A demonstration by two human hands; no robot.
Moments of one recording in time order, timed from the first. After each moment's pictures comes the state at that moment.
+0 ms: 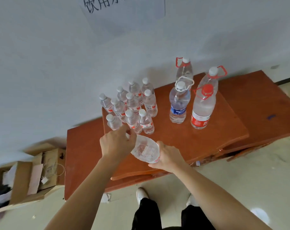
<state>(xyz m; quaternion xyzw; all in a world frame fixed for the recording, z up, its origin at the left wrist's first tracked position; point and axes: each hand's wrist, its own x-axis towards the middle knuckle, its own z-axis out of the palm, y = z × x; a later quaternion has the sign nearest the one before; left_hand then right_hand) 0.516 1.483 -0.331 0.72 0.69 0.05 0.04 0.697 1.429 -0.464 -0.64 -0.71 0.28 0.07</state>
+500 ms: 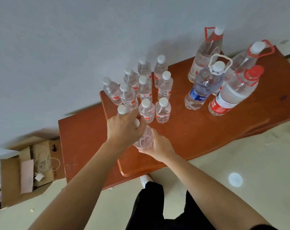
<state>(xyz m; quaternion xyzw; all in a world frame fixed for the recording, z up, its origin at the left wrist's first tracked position) 0.437 1.577 -0.399 0.81 0.55 0.16 0.06 0.570 1.500 -0.514 -0.71 -0.57 0.40 0.12</state>
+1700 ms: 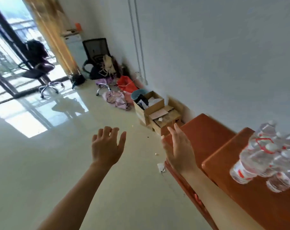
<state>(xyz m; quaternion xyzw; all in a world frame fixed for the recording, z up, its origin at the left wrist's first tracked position) 0.282 1.013 -0.262 0.26 0.94 0.07 -0.20 0.418 1.234 -0.319 -0.16 -0.92 0.29 0.23</state>
